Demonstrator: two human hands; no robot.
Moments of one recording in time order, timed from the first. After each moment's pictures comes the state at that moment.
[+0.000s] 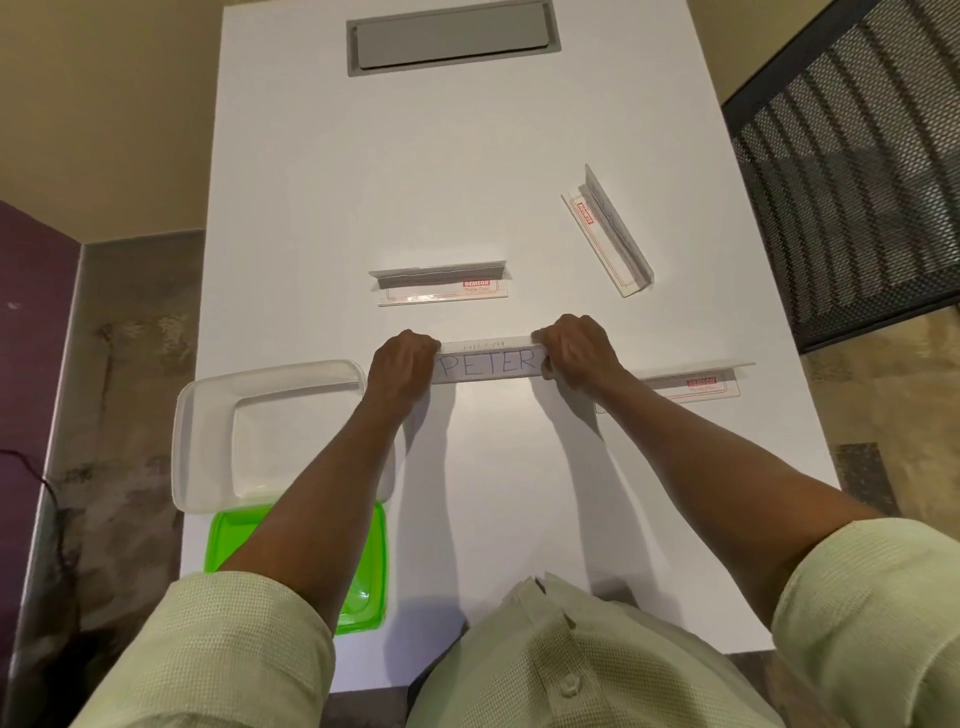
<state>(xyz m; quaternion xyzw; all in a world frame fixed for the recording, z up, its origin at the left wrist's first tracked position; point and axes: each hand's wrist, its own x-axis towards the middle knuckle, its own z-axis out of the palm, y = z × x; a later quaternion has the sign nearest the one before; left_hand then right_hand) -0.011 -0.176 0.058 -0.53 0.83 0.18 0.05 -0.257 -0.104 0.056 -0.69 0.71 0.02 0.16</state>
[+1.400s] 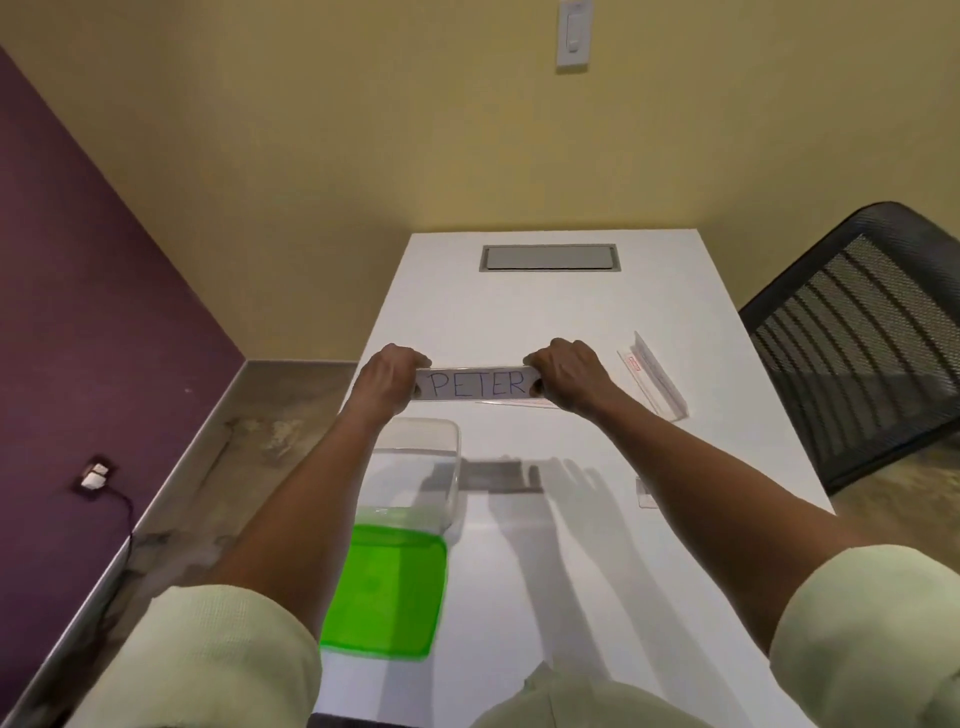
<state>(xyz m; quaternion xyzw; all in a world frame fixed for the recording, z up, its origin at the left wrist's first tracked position) 0.102 -0.140 0.258 -0.62 0.76 0.16 -0.11 -0.160 -0.111 0.231 -0.77 0.63 -0.04 -0.03</state>
